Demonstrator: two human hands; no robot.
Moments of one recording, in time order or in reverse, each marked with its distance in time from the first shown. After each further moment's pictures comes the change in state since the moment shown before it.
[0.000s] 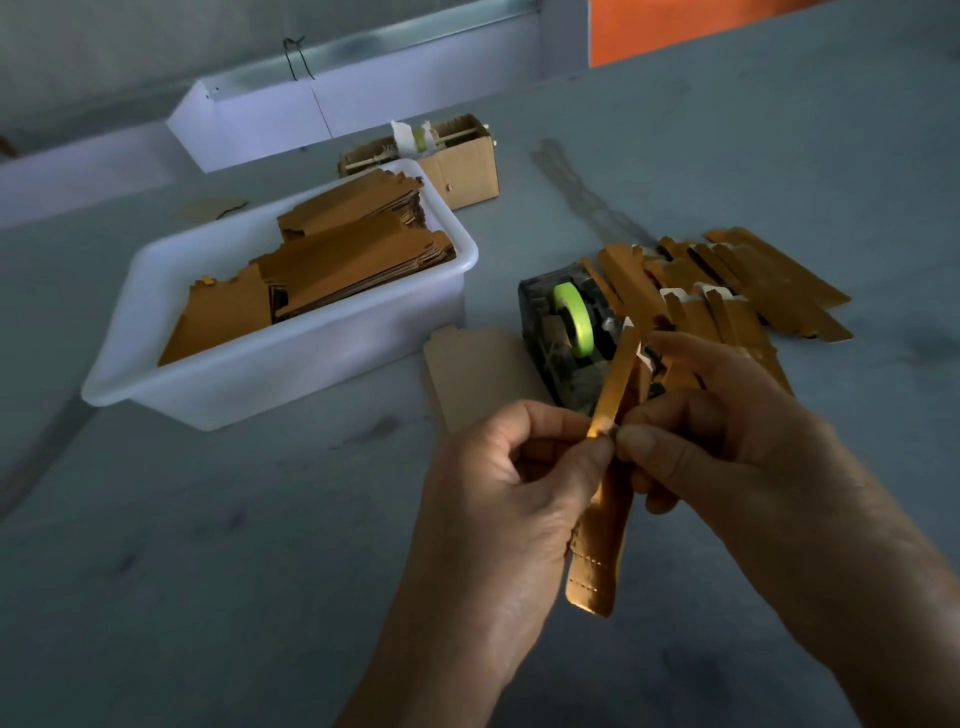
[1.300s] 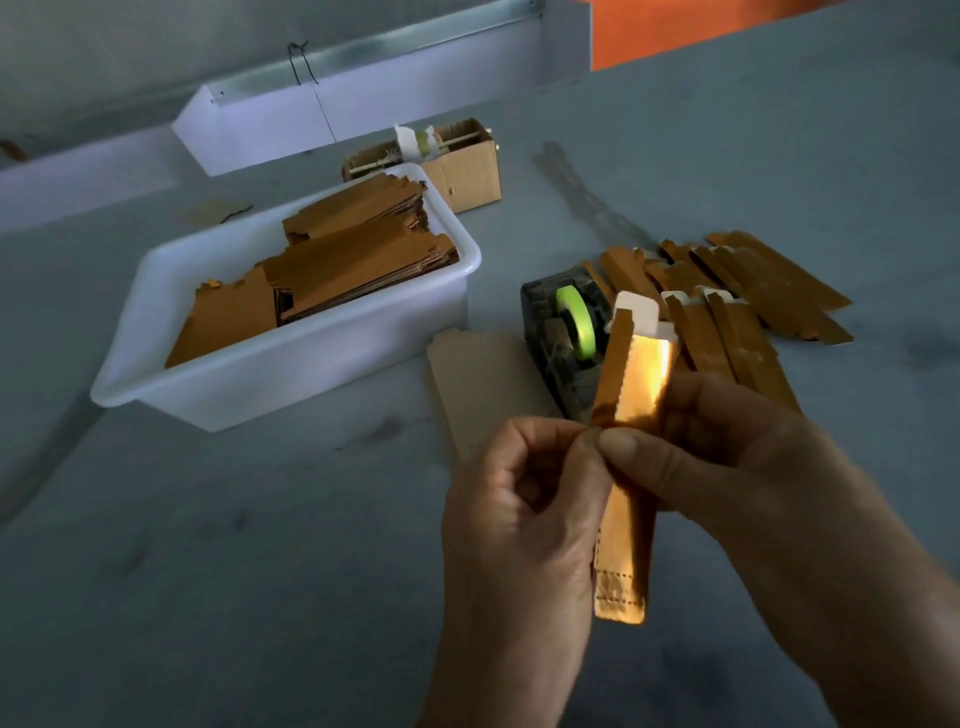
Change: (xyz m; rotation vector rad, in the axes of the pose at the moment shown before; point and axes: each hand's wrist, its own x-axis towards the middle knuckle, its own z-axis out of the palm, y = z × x) left_hand -0.008 -0.013 0.020 -0.223 0.196 0.091; right_hand -0.007 -0.008 0.004 0.038 -0.002 0.141
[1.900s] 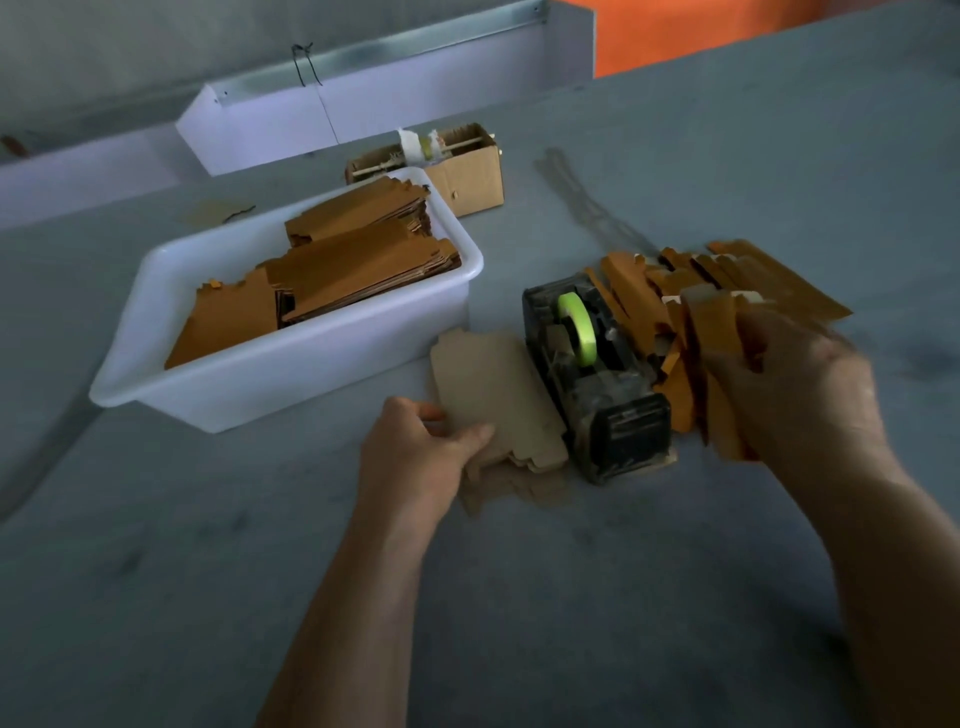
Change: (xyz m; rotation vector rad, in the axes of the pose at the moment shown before) left_hand 0.082 -0.029 -0.054 0.681 0.216 -0.293; right_hand 0.089 0.041 -0.054 -0.901 0.499 0.006
